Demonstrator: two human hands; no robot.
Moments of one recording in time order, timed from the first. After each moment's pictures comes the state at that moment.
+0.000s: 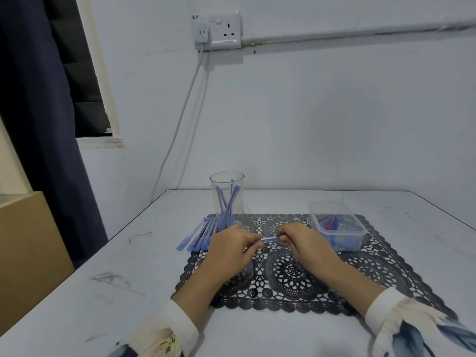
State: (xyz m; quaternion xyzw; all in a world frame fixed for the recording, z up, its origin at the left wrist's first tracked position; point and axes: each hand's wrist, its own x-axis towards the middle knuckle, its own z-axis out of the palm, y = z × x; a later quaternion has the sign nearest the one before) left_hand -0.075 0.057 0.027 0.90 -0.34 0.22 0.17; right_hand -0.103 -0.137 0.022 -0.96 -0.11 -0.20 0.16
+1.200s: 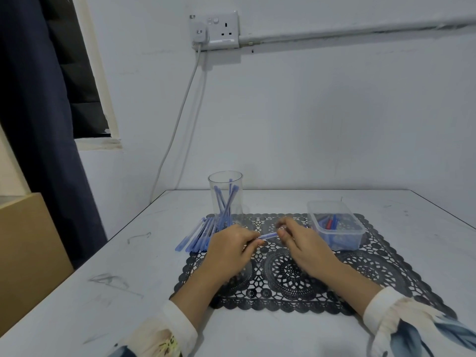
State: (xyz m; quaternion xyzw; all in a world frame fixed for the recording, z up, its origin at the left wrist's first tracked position) left_hand -0.077 0.054 0.026 0.87 -0.35 0.25 0.23; right_hand -0.107 -0.136 0.018 -0.93 -0.14 -0.24 0.25
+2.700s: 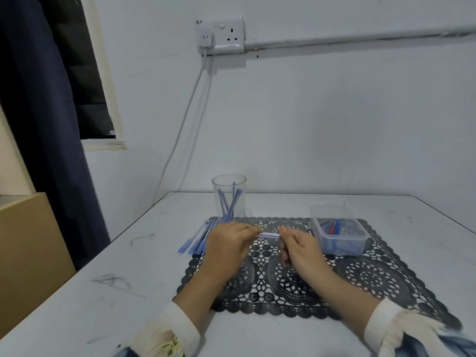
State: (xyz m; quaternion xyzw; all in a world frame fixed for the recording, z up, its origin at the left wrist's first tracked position) left_hand -0.061 0.062 0.023 0.79 -0.38 0.41 0.23; right_hand -0.113 -0.107 0.020 -0.79 -0.03 -0.19 0.57
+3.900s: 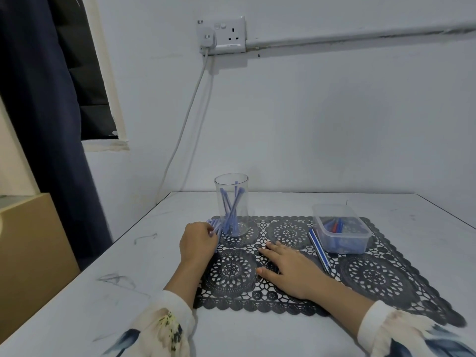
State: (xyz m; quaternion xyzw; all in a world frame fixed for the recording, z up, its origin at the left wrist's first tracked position) left_hand -0.026 0.101 0.015 0.93 0.00 0.22 0.30; right_hand -0.107 -0.103 -0.002 -0.99 -0.13 -0.03 0.09
